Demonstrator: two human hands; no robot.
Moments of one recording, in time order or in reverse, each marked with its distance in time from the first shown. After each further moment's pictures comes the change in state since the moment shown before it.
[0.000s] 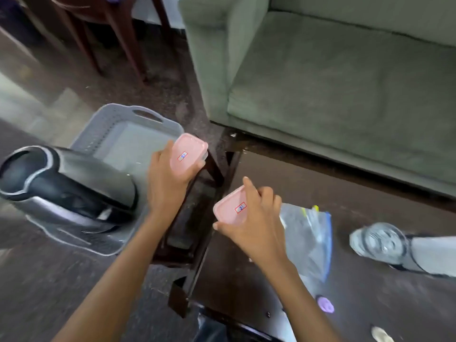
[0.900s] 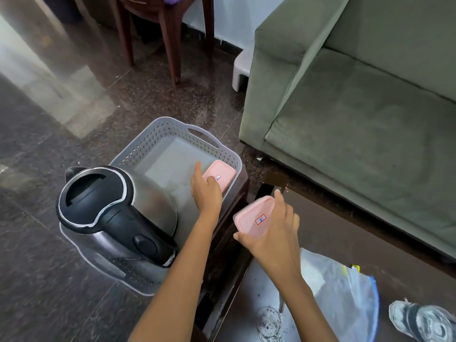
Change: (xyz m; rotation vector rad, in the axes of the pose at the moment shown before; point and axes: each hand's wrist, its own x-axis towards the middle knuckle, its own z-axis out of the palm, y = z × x) left_hand 0.090 -0.057 0.038 -0.613 0.143 -0.561; right_hand 0.070 -0.076 0.049 -0.045 0.050 -0.027
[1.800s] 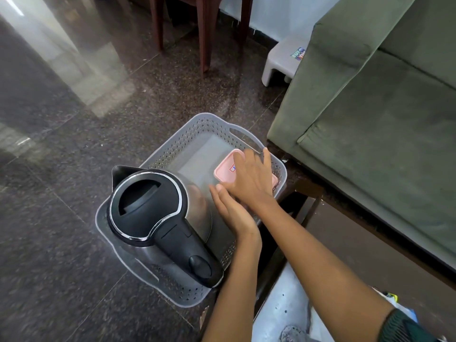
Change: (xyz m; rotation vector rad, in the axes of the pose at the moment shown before) left_hand -0.010 0.000 -0.016 -0.927 0.187 -0.323; right_hand 0.135 -0.092 0.104 -0.564 -0.035 -0.475
